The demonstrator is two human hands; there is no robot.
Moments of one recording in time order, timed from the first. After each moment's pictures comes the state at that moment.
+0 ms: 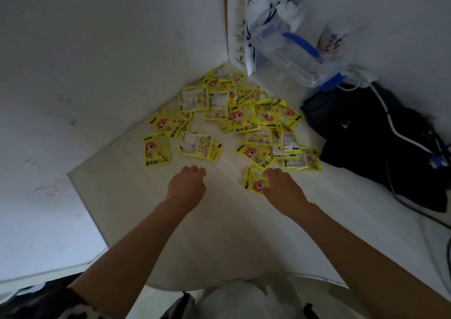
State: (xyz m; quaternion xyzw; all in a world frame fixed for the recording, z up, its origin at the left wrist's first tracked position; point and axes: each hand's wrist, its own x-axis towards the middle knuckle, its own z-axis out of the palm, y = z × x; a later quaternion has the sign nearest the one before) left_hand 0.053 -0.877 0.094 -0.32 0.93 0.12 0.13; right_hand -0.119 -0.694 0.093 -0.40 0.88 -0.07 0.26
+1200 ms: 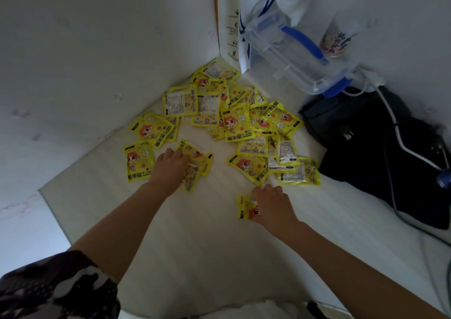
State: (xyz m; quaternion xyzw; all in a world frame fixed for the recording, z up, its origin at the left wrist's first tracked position) left_hand 0.000 -0.971 0.052 -0.26 0.95 0.03 0.17; right_hand -0.132 -0.714 0.057 -0.45 0.85 0.07 0.26
